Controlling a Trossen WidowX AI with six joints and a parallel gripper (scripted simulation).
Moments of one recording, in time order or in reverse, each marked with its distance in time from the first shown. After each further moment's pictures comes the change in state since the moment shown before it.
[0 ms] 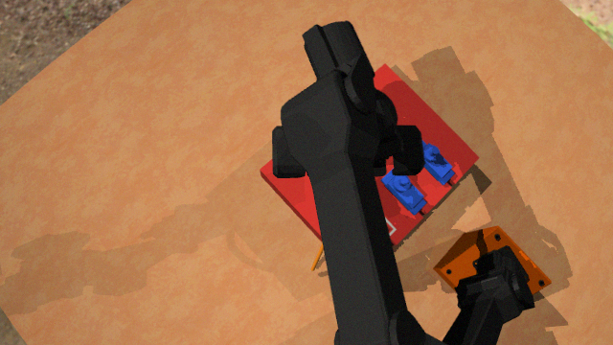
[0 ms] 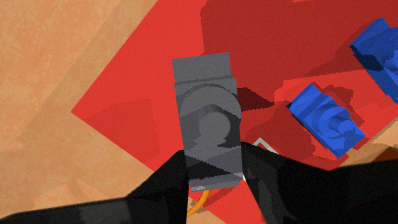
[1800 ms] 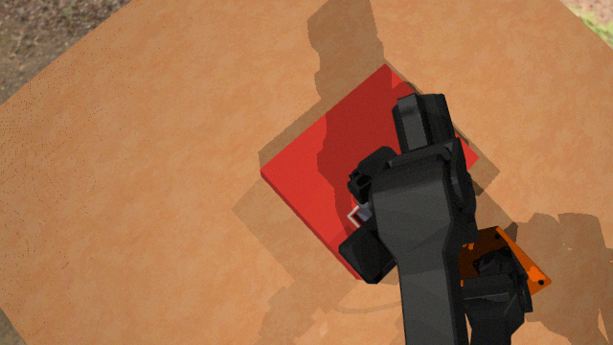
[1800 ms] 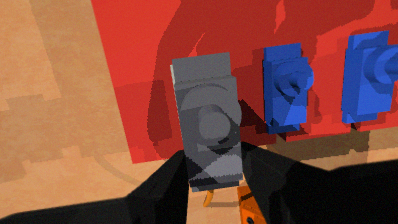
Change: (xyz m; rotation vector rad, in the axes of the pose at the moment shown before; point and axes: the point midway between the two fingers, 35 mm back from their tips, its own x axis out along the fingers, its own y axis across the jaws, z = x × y) arm 0.001 -0.071 -0.082 -0.699 0.010 0.003
